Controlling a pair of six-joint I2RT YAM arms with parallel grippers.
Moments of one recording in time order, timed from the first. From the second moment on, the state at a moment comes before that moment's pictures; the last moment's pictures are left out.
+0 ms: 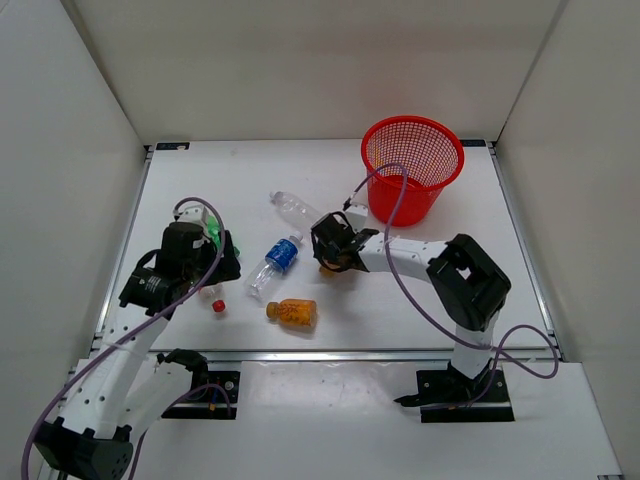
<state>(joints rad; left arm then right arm) -0.31 0.81 0.89 -0.85 -0.13 -0.41 0.82 1.87 1.18 -0.29 0.45 0.94</state>
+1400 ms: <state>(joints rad) -0.37 1.19 0.95 -0.70 0.10 -0.31 0.25 1.54 1.51 -0.32 0.20 0.18</state>
